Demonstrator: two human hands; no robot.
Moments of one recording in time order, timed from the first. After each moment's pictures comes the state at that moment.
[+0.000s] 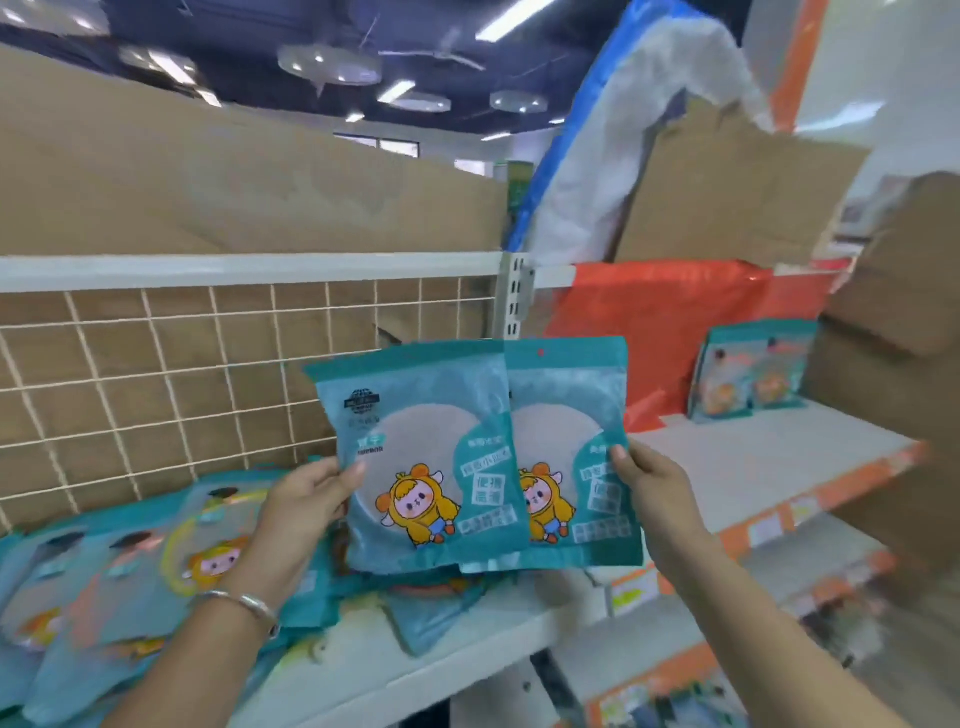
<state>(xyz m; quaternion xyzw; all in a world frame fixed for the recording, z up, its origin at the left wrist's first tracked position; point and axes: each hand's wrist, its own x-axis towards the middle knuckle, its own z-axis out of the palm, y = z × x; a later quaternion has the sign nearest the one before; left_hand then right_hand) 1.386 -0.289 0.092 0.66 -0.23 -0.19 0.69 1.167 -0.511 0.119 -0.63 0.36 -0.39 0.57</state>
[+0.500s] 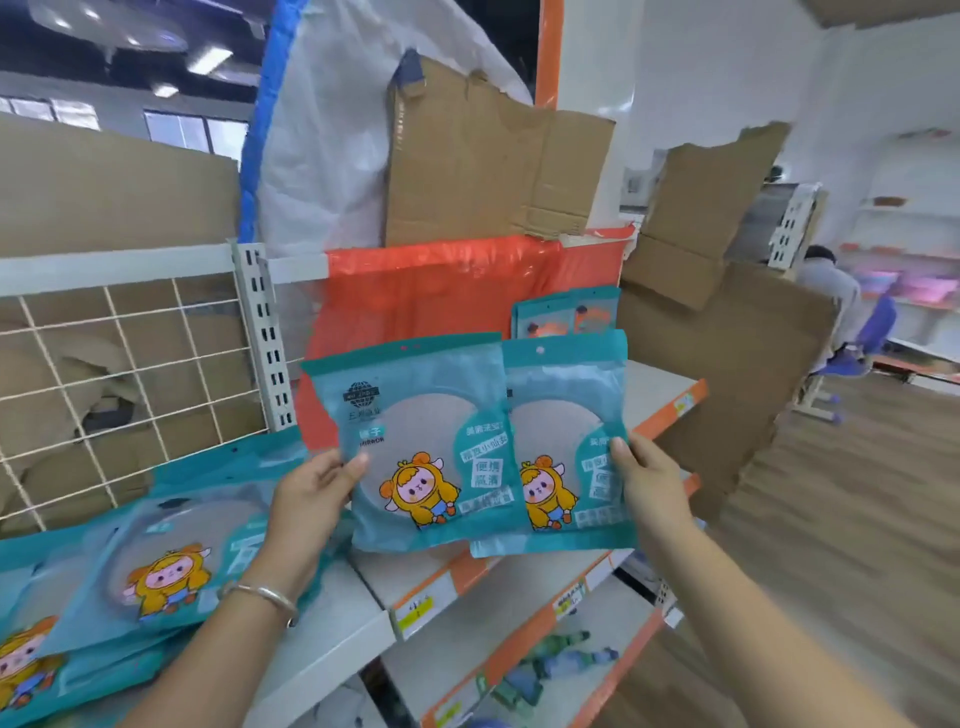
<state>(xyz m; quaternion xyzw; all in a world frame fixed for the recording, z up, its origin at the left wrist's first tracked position) 1.255 -0.513 0.083 0.63 -0.34 -0.22 0.67 0.988 -0.657 0.106 -0.56 0.45 -0.48 0.49</state>
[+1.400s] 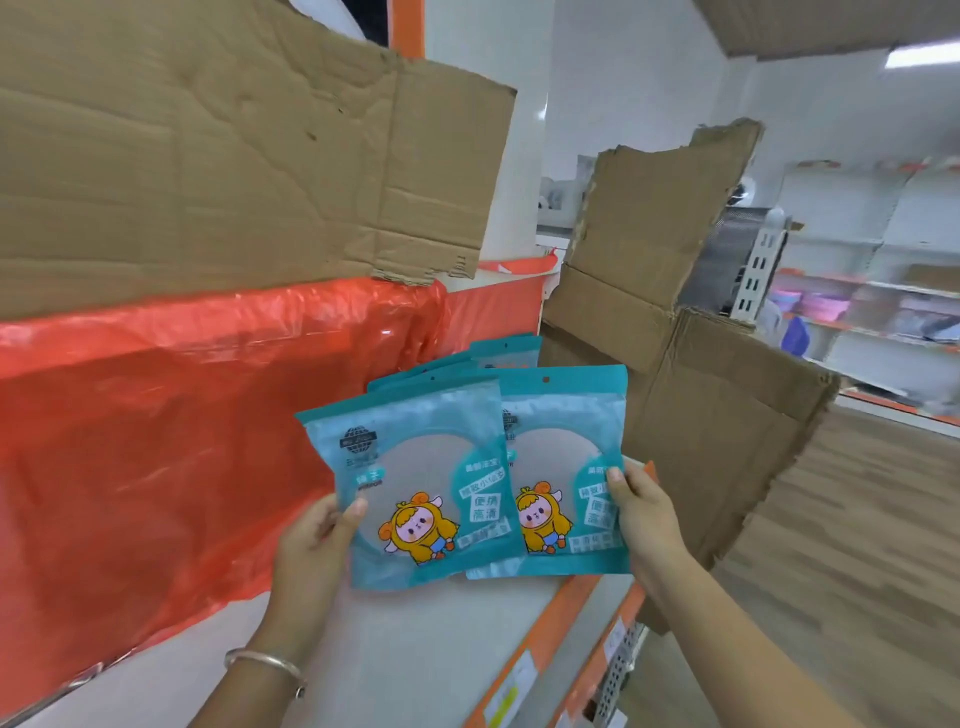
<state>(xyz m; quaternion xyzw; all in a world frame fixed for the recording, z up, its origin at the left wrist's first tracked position) 1.223 -0.897 0.056 0.58 -0.36 -0.25 0.69 0.959 -1.027 0.086 -0.51 0.49 -0.51 0.49</state>
